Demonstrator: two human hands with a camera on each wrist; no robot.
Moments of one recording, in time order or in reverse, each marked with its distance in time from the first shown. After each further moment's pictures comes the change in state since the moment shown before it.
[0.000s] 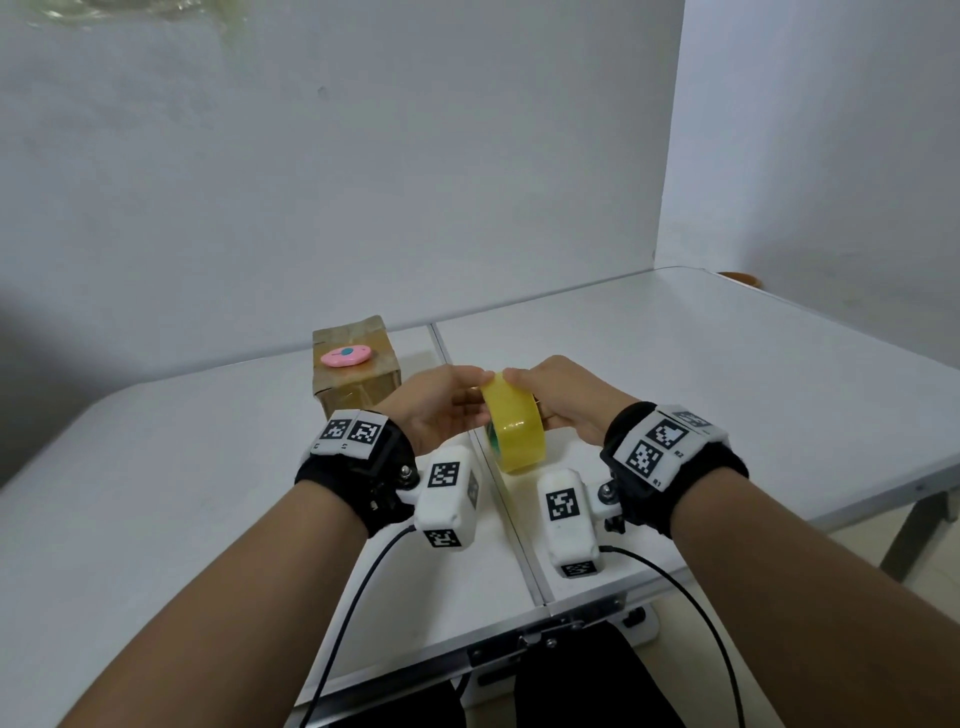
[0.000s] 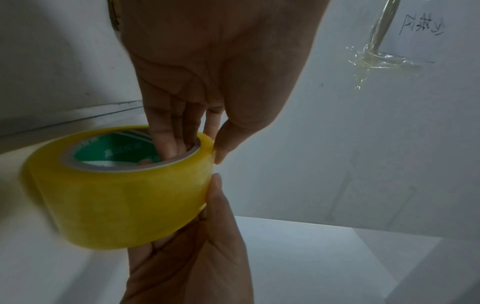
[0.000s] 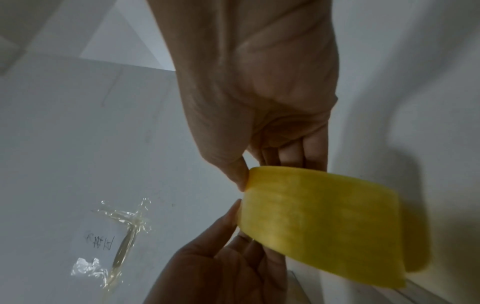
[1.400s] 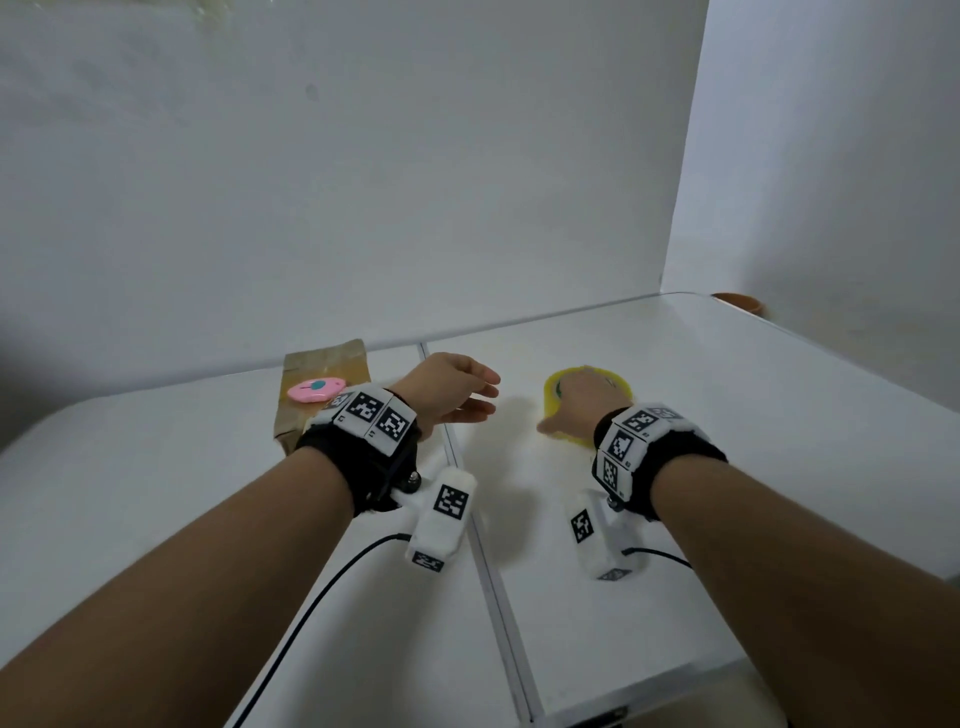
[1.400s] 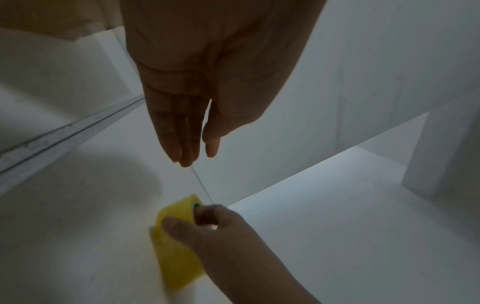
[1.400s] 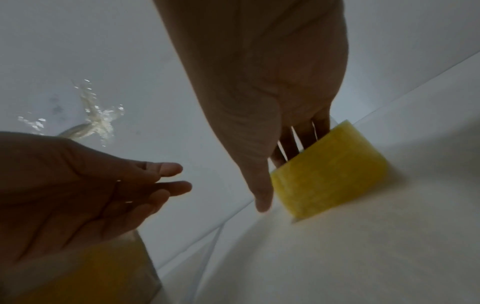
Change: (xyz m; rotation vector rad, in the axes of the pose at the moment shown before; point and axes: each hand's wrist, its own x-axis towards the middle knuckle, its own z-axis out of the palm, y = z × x) left_hand 0.057 0.037 0.010 0.385 0.094 0.151; right_hand 0.088 0.006 -0.040 -1.148 0.189 -0.064
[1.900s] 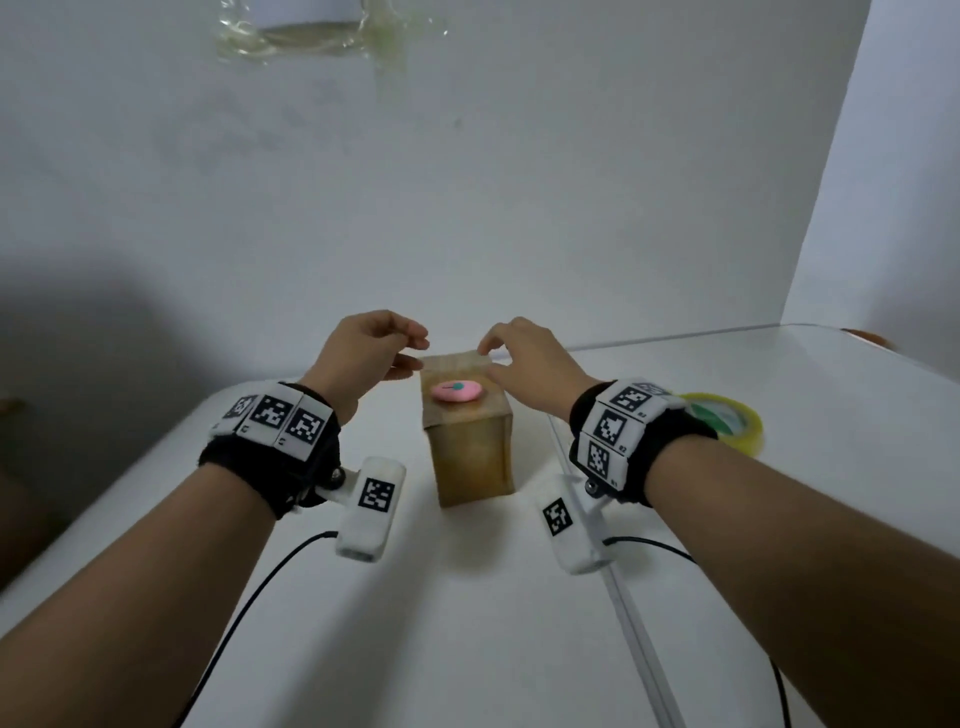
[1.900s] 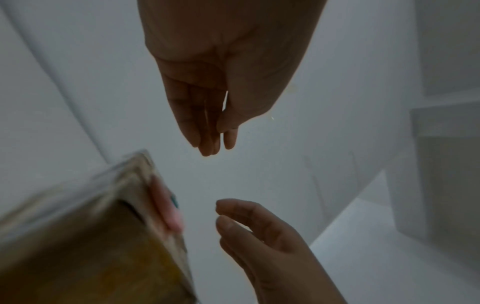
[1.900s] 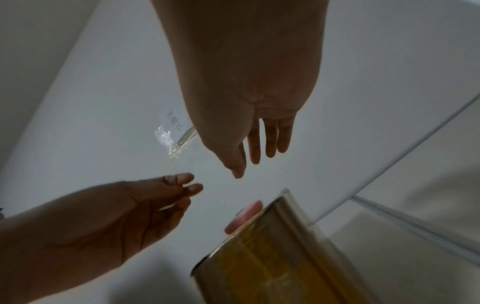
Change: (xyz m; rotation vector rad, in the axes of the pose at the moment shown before) left_hand -0.082 -0.008 -0.175 0.045 0.446 0.250; right_hand -0.017 -0.169 -0.036 0.465 0.216 -0.555
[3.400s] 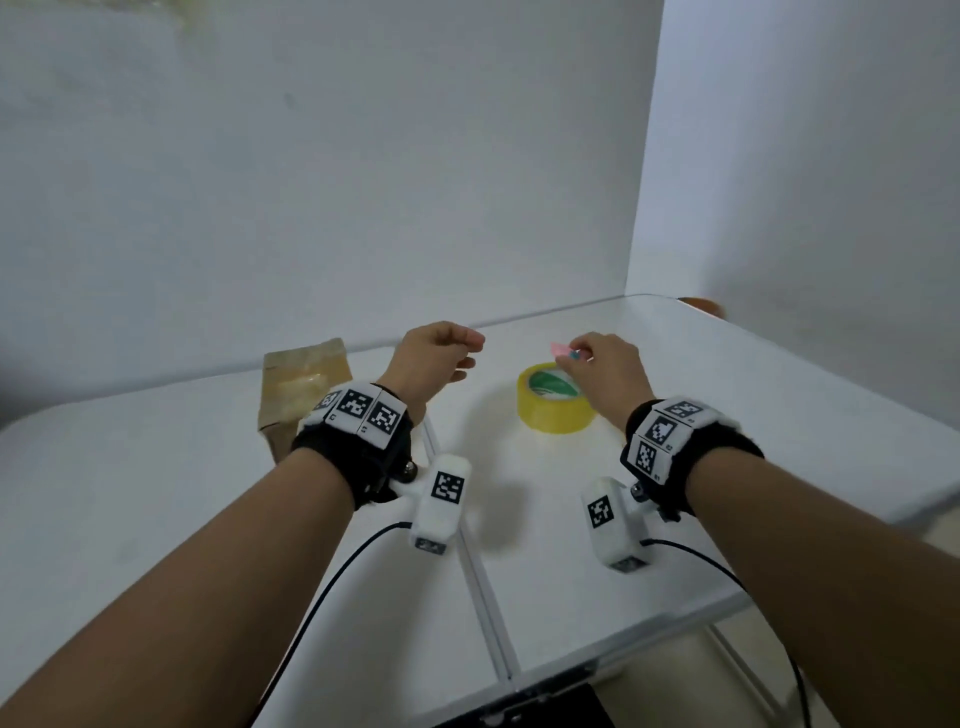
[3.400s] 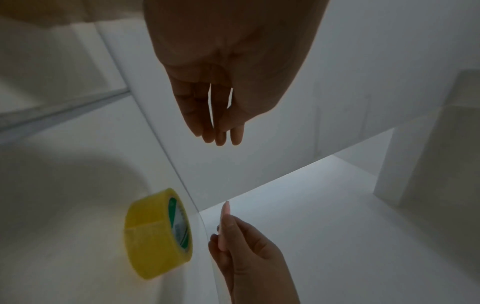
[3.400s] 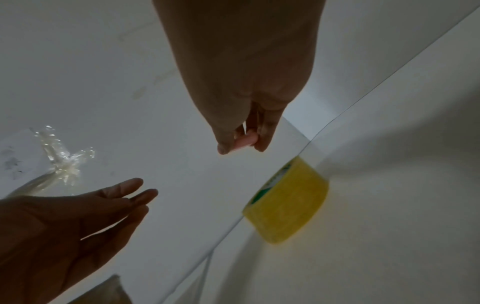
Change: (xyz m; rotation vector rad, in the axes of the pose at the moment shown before) left_hand -0.005 0.014 0.201 -0.167 -0.310 0.020; right_hand -0.109 0.168 -0.083 0.014 0.325 0.540
